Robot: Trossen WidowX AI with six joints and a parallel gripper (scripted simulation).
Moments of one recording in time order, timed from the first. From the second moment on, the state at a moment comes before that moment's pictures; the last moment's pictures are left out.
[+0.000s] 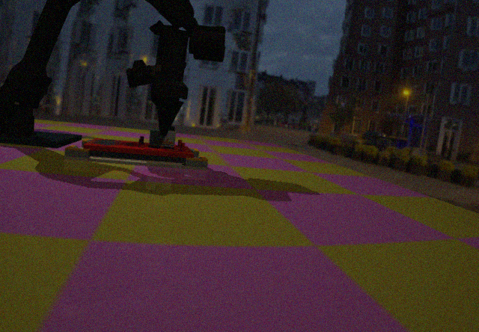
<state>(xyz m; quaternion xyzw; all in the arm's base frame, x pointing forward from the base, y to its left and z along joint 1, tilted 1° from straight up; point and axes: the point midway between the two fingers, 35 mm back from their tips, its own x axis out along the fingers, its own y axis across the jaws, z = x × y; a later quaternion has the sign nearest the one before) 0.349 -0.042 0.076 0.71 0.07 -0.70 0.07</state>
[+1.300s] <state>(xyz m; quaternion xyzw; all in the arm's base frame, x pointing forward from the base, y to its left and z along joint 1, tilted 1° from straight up) 0.349 -0.042 0.071 0.71 0.07 -0.70 0.07</state>
